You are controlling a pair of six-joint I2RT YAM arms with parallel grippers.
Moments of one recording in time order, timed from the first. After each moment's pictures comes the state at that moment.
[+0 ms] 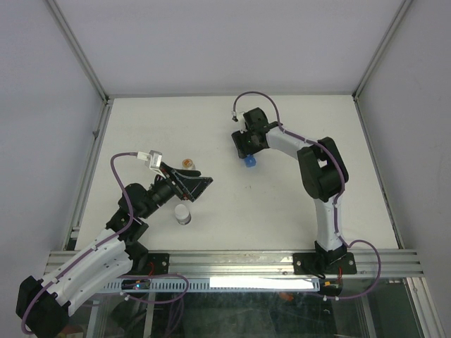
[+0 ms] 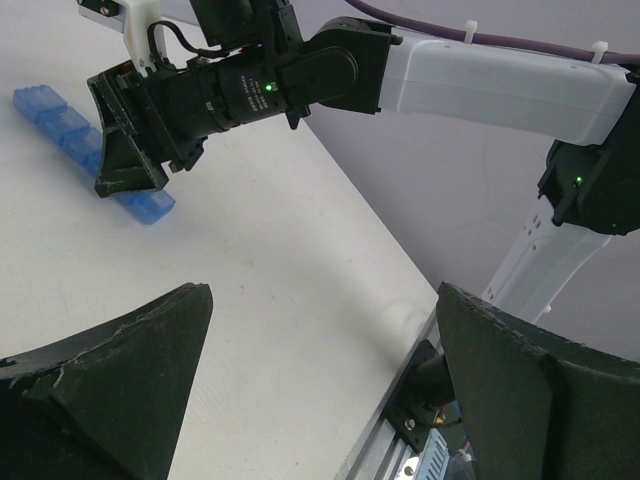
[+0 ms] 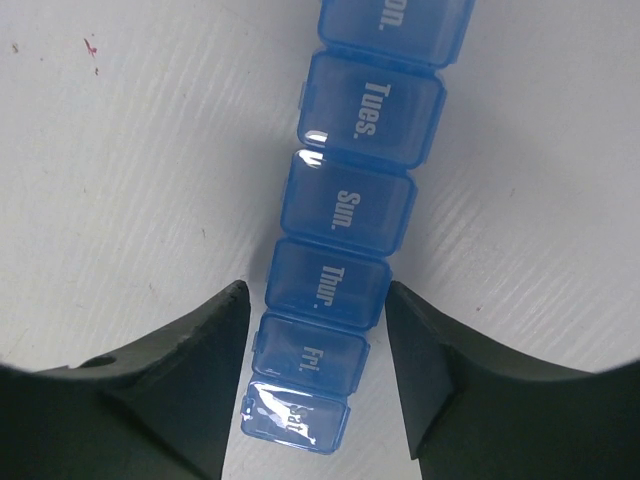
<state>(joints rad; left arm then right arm) -0.62 0.61 0.32 0.41 0.20 -0.74 0.51 2.10 1.52 -0.43 -0.09 -0.02</state>
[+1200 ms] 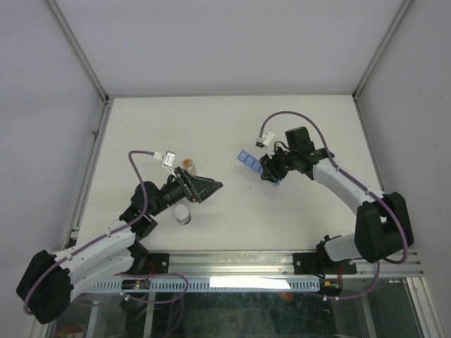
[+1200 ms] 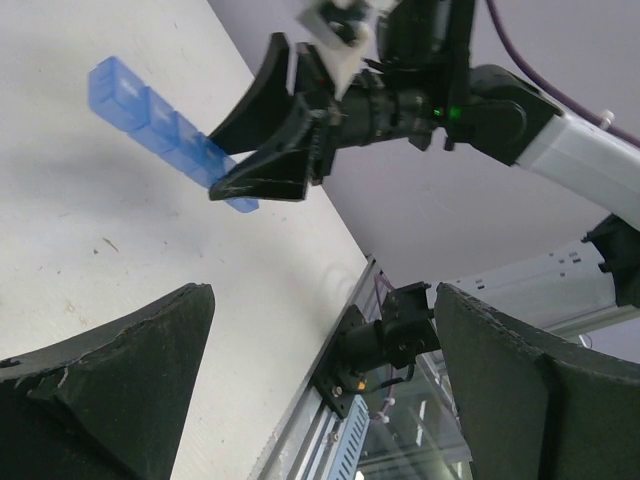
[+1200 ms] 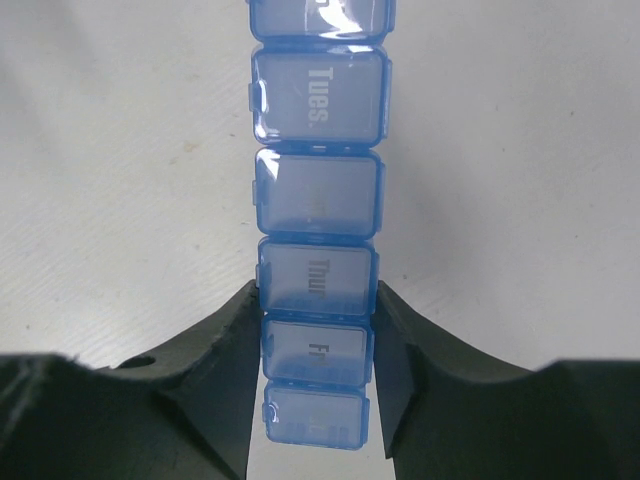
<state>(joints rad) -0.68 0.82 0.28 0.64 0.28 -0.94 0.39 1.39 0.93 -0.45 -0.49 -0.46</state>
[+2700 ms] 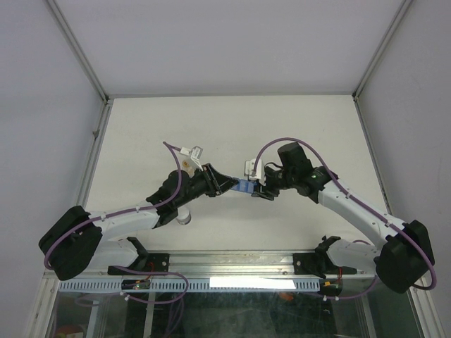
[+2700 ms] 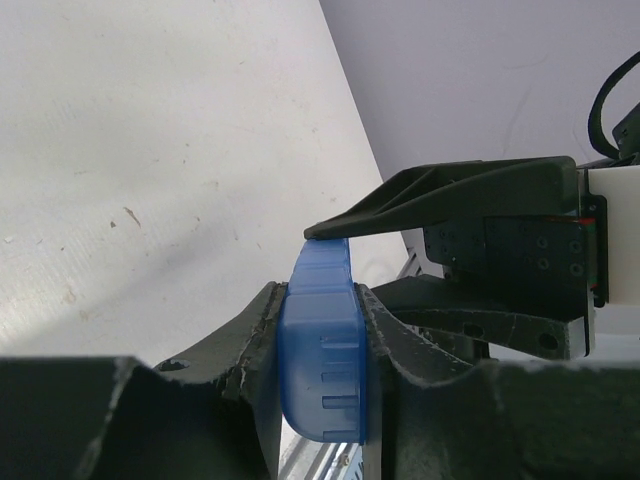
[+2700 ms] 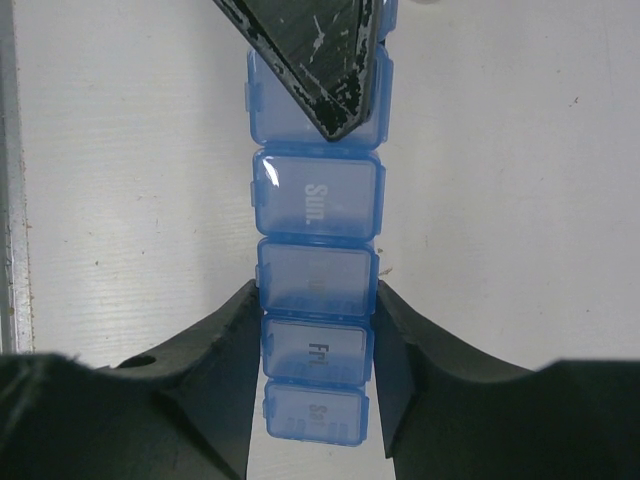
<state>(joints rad) -0.81 1.23 0.45 0.67 0.13 -0.99 0.61 1.15 0.82 -0.47 -0.59 -0.76</state>
